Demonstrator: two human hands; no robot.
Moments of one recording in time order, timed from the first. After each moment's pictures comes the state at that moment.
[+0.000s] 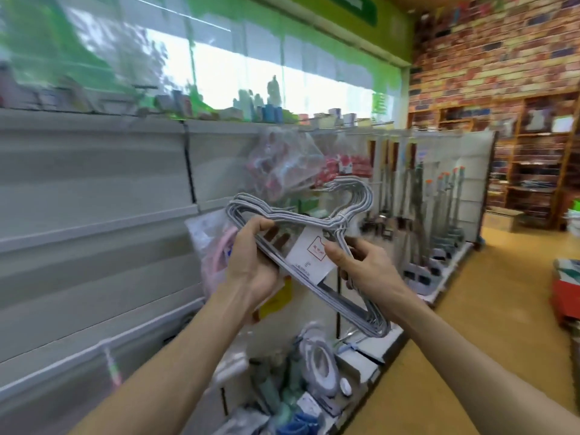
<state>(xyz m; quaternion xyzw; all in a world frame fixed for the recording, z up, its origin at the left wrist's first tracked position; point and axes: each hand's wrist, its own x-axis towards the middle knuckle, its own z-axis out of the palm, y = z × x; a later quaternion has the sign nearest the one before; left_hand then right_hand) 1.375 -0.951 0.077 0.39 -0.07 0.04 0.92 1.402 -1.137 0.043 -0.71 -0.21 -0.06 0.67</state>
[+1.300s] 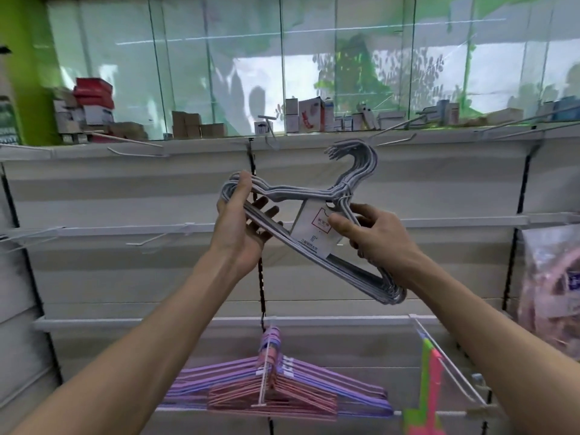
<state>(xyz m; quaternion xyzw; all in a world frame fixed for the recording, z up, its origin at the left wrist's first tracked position) 0.902 -0.496 0.142 0.46 0.12 0.50 0.73 1.076 -0.634 0.120 -0.58 -0.52 0.11 0.62</state>
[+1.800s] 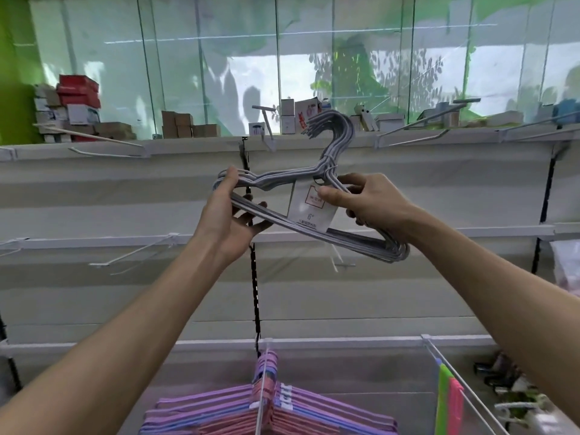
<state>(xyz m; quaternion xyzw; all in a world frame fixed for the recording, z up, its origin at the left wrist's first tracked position) 0.942 -0.397 0.164 0.43 0.12 0.48 0.75 1.128 -0.542 0.179 -0.63 -0.57 0.07 0.53</state>
